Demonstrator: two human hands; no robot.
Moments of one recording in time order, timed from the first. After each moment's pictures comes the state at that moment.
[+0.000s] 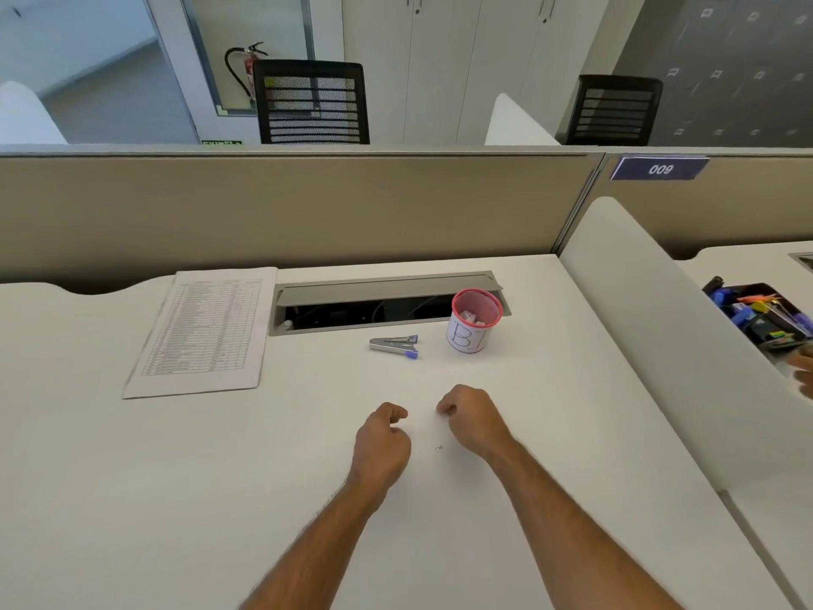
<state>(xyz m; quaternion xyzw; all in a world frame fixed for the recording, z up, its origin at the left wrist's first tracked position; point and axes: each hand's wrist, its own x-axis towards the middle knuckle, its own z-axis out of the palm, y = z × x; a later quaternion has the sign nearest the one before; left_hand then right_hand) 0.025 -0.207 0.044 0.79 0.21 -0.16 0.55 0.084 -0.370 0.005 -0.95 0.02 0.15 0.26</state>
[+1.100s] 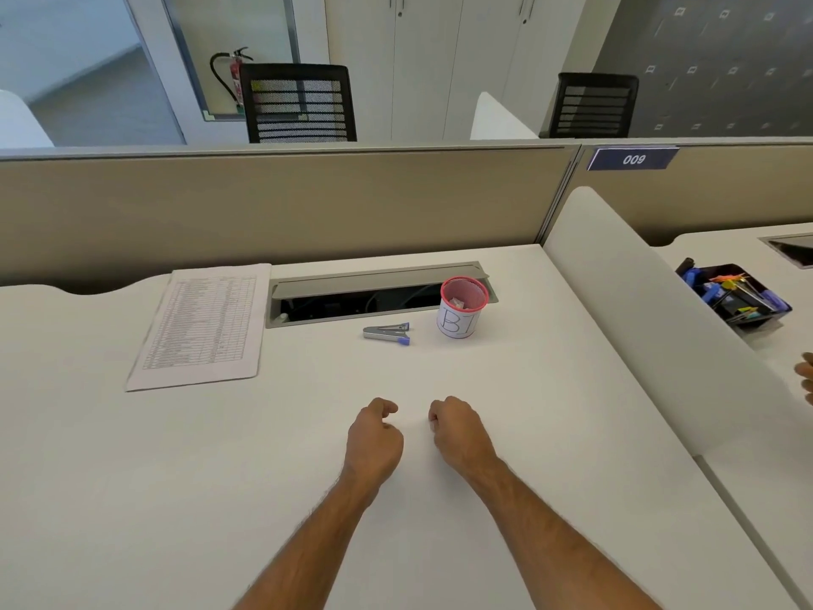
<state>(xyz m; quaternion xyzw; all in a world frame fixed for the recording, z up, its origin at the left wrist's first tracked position) -0.009 -0.200 0.050 0.84 0.17 -0.15 0.50 0.027 -0.353 -0.013 -0.97 0.01 0.11 0.19</state>
